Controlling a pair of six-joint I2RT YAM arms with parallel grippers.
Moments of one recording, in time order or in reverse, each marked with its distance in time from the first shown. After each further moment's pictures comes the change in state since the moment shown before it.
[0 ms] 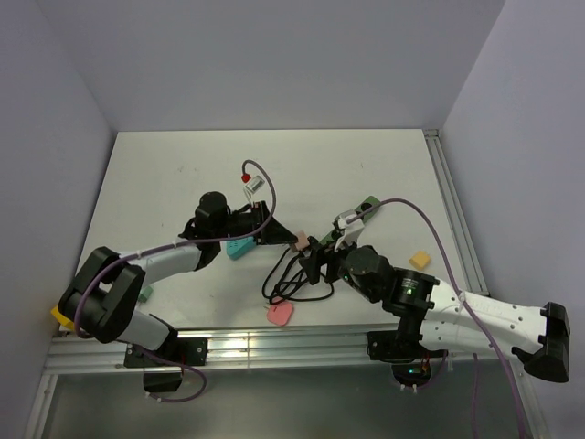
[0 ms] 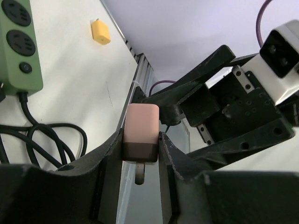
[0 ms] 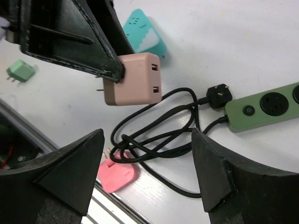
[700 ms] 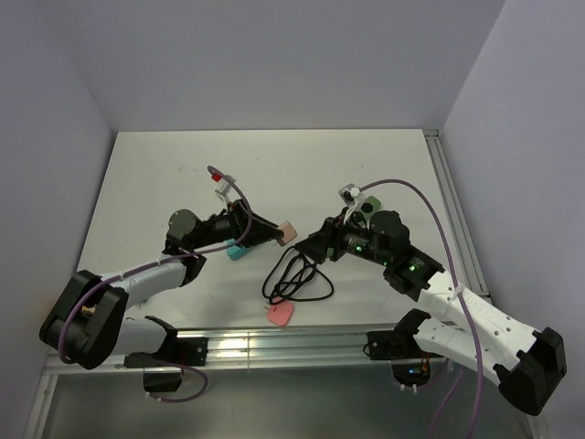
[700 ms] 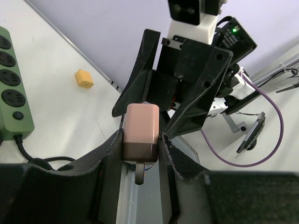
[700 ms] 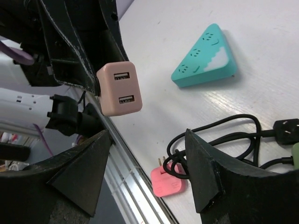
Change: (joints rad) left arm 0.056 -0.179 -0.174 0.372 -0.043 -0.074; right arm -0.437 0.055 0.048 0.181 -0.772 0.071
